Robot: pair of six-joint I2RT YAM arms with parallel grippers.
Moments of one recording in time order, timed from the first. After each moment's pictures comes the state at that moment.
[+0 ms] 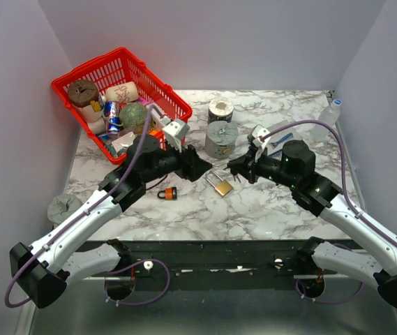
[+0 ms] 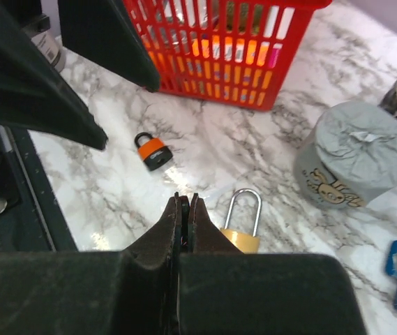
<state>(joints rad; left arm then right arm) -0.72 1.02 0.94 -0.16 0.30 -0.25 0.69 0.96 0.88 -0.16 -0.33 -0.04</state>
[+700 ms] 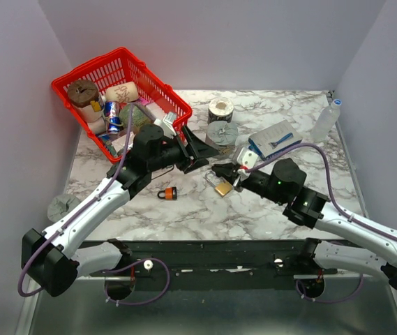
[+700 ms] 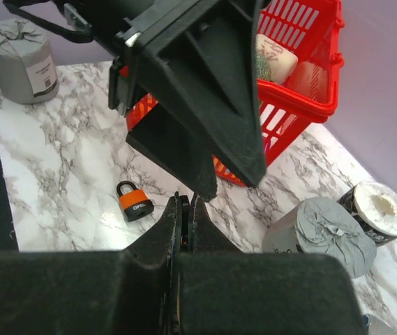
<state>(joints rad) -0.61 1.14 0.98 -0.14 0.40 -1.16 0.94 0.94 0.78 0.15 -0.11 -0.27</state>
